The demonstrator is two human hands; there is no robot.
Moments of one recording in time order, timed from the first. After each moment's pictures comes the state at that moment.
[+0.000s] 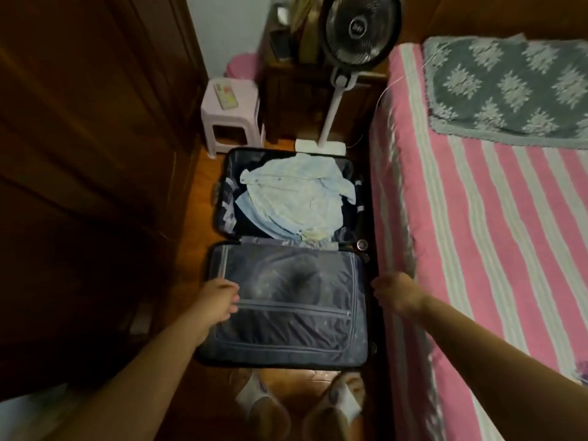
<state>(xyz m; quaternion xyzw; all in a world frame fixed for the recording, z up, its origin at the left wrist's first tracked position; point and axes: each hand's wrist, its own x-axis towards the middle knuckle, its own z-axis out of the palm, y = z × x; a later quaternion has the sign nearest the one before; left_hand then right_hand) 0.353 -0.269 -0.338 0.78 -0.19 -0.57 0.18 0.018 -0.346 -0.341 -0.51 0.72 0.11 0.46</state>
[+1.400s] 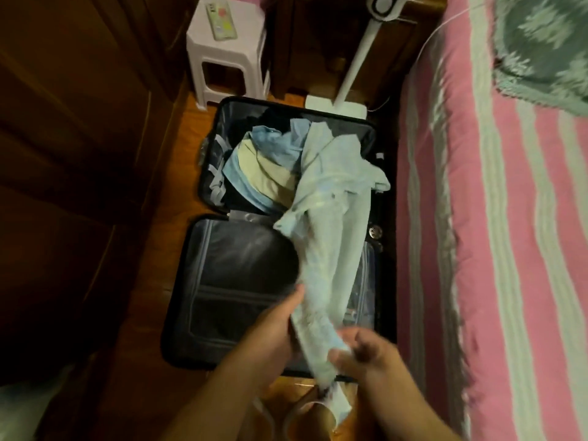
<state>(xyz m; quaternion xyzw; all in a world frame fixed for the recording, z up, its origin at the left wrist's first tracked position) 0.243 -0.286 -0.471 0.54 0.02 -0.78 0.31 0.070 -0.269 -0.443 -0.35 0.61 -0.20 0.68</state>
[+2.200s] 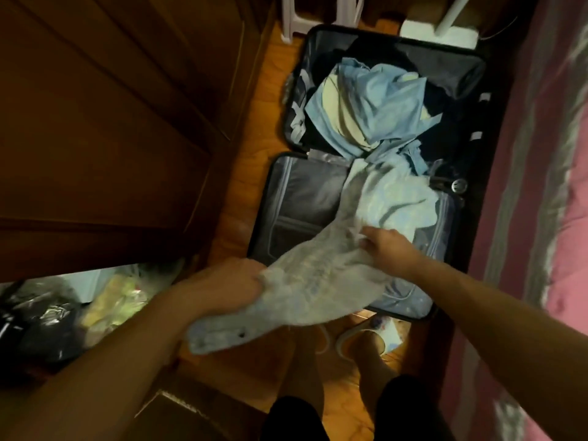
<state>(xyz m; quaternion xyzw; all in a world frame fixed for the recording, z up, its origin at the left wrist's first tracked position) 0.421 -0.194 -0.397 0.66 -0.48 -0.54 -0.19 0.146 -0.327 -0.518 -0.74 0.49 0.18 0.42</state>
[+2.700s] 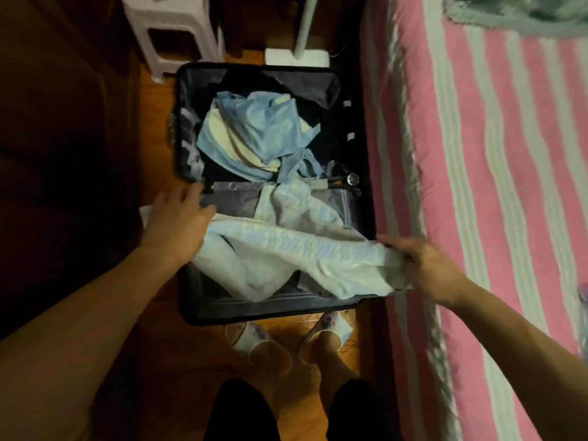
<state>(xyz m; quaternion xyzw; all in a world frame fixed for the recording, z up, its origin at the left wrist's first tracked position) 0.405 -0.350 -0.447 0.58 -0.78 -0.05 -0.22 -0.012 -0.314 -0.379 -0.63 0.64 0.06 0.43</state>
